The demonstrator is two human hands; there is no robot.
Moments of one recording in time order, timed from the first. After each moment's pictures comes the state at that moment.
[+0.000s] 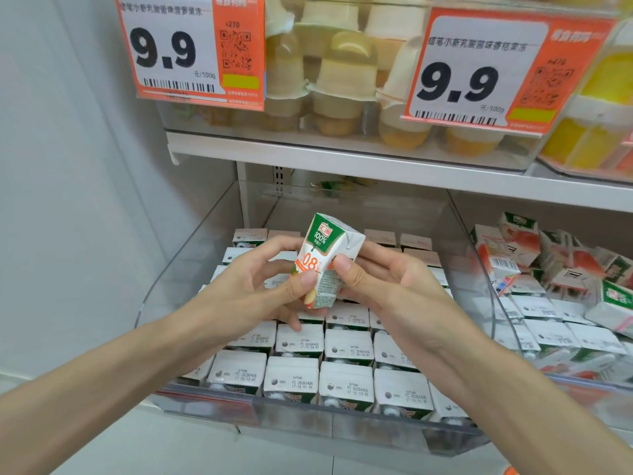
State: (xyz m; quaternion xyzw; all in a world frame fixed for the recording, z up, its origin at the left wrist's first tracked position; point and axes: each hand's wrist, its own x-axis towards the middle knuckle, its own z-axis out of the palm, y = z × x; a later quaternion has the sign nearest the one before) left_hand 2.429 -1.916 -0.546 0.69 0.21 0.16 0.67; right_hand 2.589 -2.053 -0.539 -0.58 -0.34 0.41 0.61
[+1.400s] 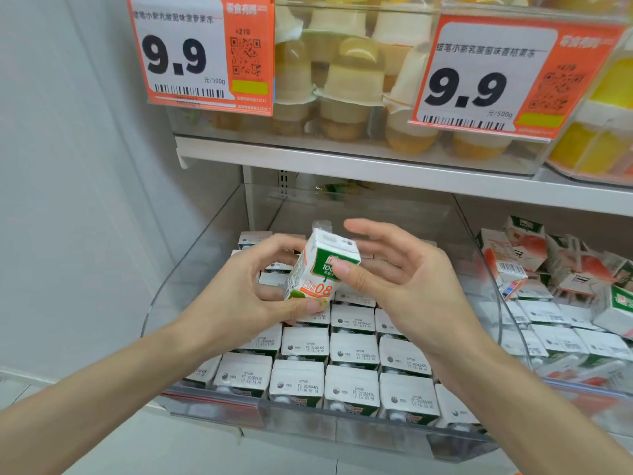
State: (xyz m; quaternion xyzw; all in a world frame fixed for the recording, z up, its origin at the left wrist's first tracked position) left_hand 2.426 -1.913 -0.548 0.77 0.21 0.23 0.56; right_hand 2.588 -2.056 -0.529 -0.63 -0.40 0.27 0.61
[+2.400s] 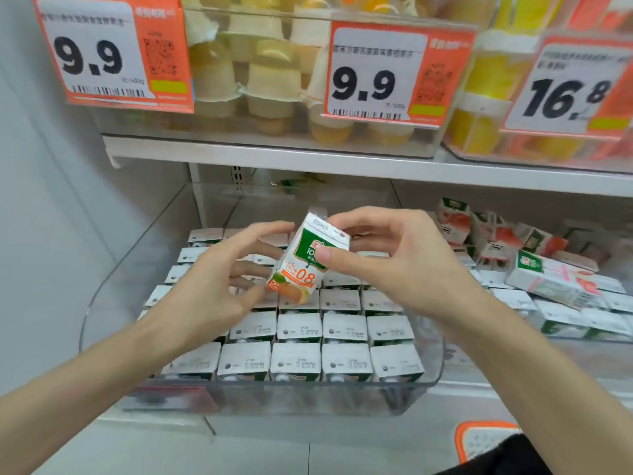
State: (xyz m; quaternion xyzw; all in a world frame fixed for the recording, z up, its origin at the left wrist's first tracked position) left_hand 2.441 -1.934 -0.542 0.86 0.17 0.22 0.42; right_hand 2.609 -2.104 -0.494 -0.69 -0.46 0.21 0.52
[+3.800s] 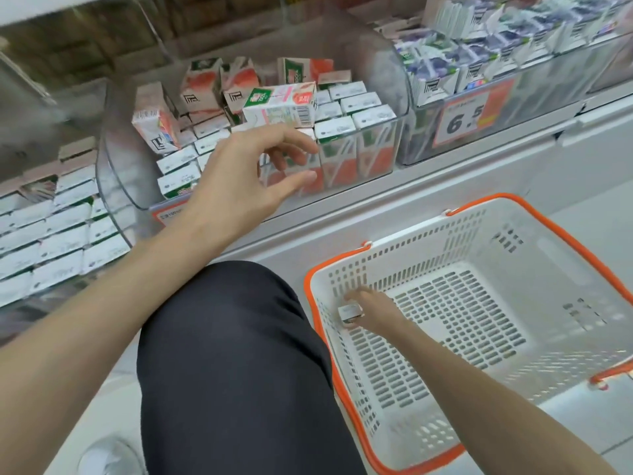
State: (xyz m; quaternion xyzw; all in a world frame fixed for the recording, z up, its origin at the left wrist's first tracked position) left_hand 2.645 -2.175 -0.577 0.94 -0.05 0.17 0.28; right_hand 2.709 -2.379 -0.894 -0.91 -0.30 0.26 0.13
